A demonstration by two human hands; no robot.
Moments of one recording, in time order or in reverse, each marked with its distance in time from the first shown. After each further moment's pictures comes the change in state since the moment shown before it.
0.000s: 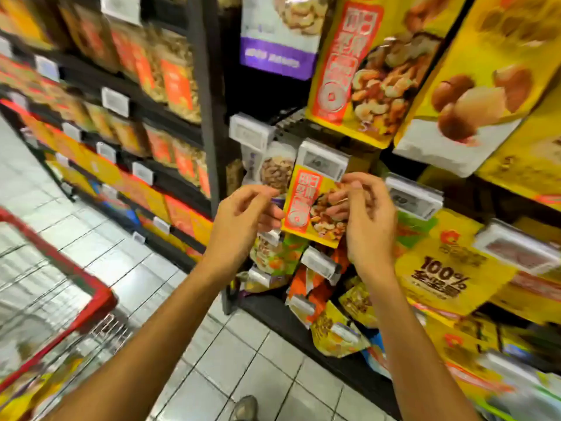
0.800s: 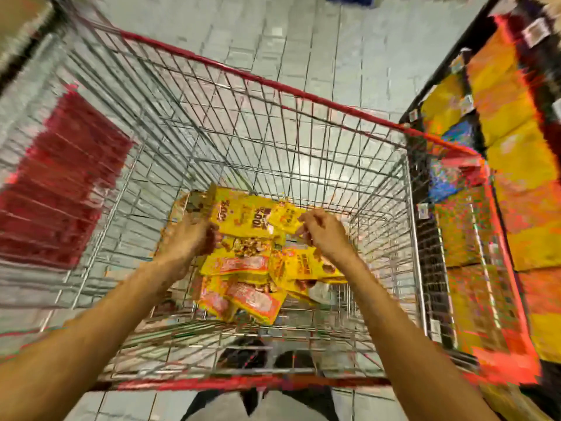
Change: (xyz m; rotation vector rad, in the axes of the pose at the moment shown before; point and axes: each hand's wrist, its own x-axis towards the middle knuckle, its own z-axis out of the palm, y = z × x) left_hand -0.363 -0.082 -0.633 -0.154 1.300 -0.782; right_hand -0.409 -0.002 0.599 -0.190 -1.606 0.273
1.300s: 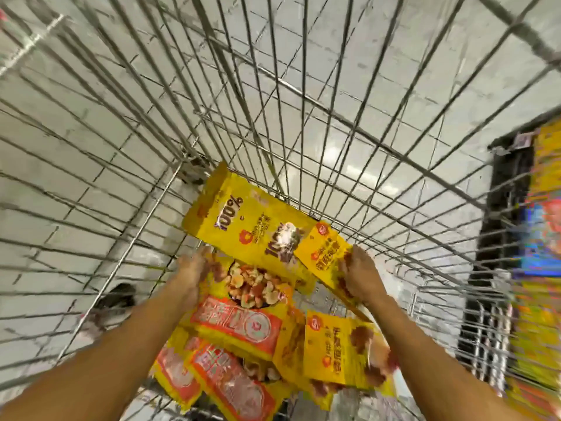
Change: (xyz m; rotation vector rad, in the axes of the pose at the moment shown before) left_hand 0.282 -0.139 0.031 -0.237 0.248 -0.384; right_hand 0.289 0.237 0.065 -0.856 -0.166 0.047
